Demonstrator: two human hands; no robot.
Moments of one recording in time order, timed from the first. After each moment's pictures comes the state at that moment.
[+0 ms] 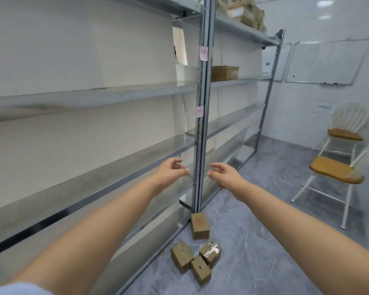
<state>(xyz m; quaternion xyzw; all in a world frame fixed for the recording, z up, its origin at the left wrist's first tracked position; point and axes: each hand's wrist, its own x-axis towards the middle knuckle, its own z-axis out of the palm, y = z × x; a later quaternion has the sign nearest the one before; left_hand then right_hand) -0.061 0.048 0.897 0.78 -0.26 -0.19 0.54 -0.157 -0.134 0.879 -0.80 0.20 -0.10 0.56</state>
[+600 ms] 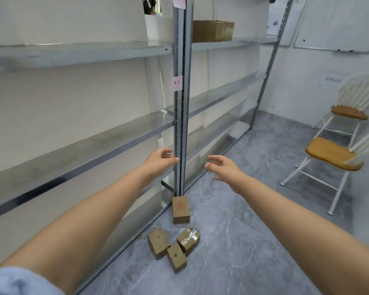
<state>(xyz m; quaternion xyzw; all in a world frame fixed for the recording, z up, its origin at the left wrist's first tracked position) 0.028 -0.151 0.830 0.79 -0.19 -0.21 0.54 -0.088 -0.342 0.816 -0.76 0.25 -0.06 0.60</state>
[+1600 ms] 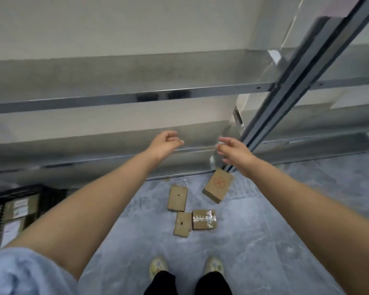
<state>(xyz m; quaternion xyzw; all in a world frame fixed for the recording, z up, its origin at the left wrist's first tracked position) 0.224 -0.206 0.655 0.77 0.20 -0.14 0.59 0.255 -0.418 0.644 -0.79 0.09 0.26 0.55</state>
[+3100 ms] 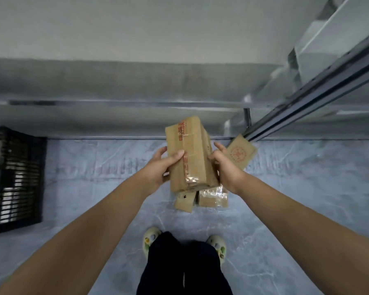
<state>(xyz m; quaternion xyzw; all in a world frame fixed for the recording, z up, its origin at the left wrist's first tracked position) 0.158 -0.173 0.372 0.50 0.38 -0.24 0.74 0.225 -0.356 0.375 -0.64 0.19 0.45 0.60</state>
